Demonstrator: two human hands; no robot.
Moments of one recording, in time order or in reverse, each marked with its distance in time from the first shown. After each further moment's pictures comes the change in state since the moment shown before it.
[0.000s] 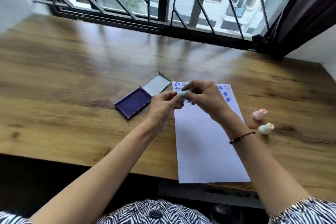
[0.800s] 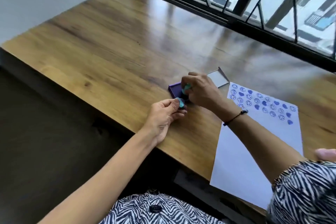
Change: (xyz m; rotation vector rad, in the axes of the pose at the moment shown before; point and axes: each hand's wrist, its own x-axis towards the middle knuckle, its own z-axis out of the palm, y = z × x) left_hand -0.065 -0.009 -0.097 -0.357 0.394 -0.032; right_hand 0.047 -0.042 0.126 -0.586 -0.384 -0.563
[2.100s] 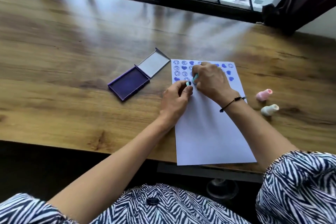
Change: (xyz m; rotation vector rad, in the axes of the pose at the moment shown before) left_hand 0.015 -0.070 0.111 0.769 -0.302 0.227; right_hand -0.109 0.093 -0.040 -0.243 0.171 0.553
